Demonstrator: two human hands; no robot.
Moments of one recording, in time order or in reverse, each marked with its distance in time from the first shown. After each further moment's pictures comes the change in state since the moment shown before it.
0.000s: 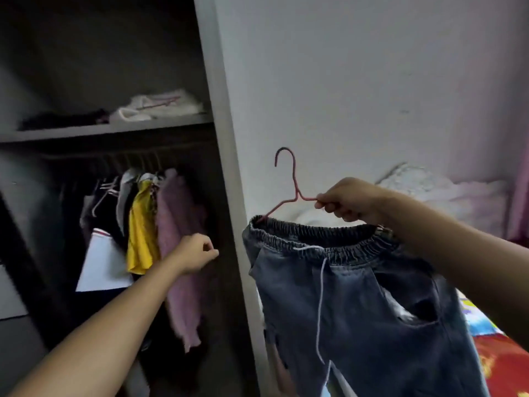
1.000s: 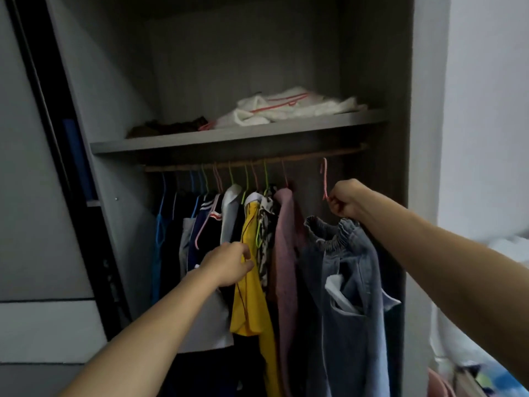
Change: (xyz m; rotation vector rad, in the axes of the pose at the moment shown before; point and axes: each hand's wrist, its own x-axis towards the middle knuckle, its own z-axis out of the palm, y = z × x) left_hand 0.173 -0.282 -0.097 0.201 0.058 -0.057; right_hand 0.372 -0.149 0.301 0.403 0.138 0.116
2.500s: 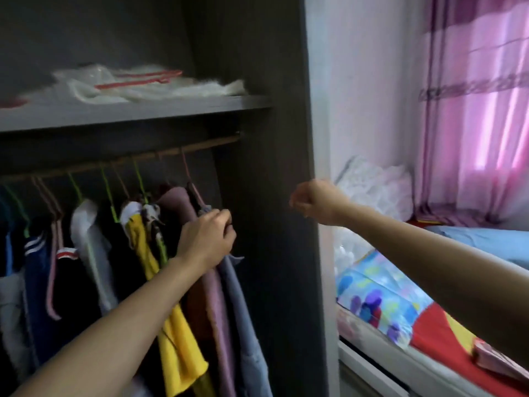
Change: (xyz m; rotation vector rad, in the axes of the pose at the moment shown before) left_hand 0.108 0.063 0.033 -0.221 0.429 0.791; right_hand -0.079 0.053 -0.052 -1.233 0.479 -0.371
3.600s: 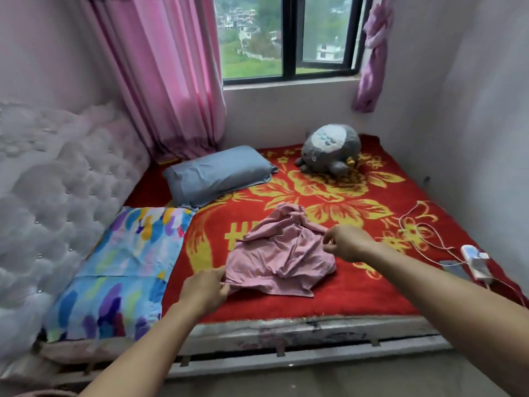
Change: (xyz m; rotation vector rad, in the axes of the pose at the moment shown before) left_hand 0.039 0.666 0.405 -0.363 -0.867 0.608; right_hand -0.472 0.605 -0.128 -0.224 -0.292 1.280
